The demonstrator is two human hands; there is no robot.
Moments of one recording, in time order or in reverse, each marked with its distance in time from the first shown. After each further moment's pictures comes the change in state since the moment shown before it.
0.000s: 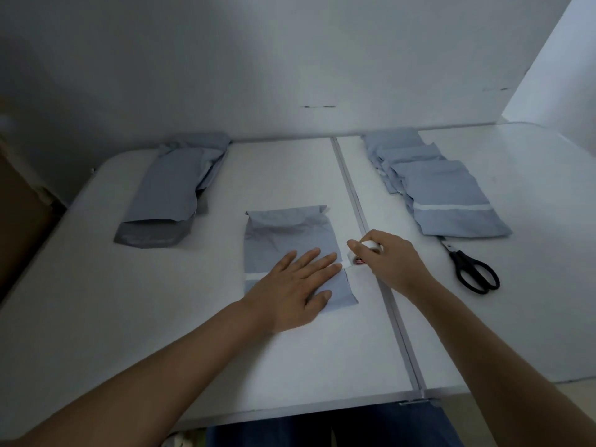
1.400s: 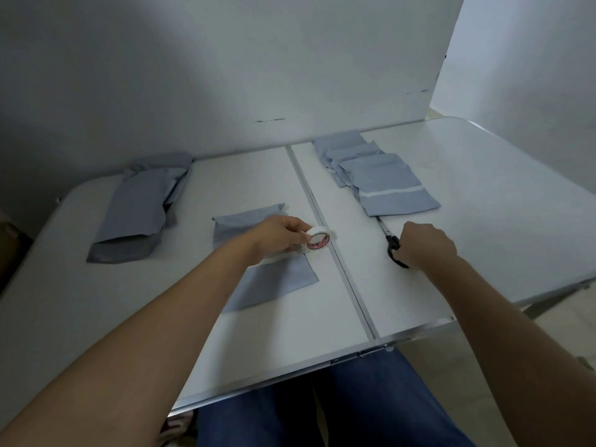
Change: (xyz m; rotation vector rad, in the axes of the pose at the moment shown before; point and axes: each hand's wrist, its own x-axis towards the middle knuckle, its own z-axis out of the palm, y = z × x) left_hand 0.062 0.023 -0.061 -0.986 -0.024 -0.350; right_hand -0.052 0.041 -0.083 -0.579 0.028 0.472
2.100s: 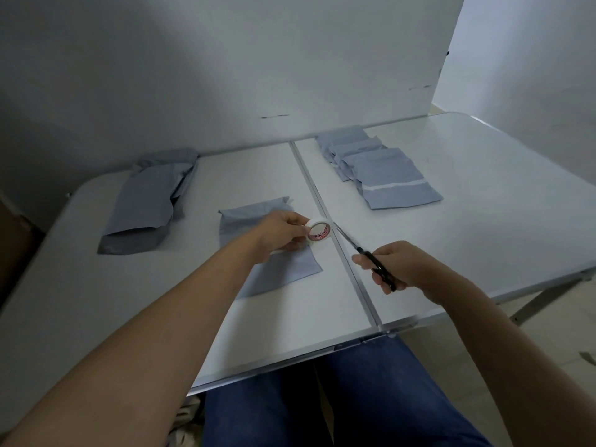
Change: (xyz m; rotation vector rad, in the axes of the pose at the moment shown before) left_hand -0.007 -0.010 0.008 -0.176 0.063 -0.053; right_hand -0.066 -0.017 -0.001 0.778 -0.456 -0.128
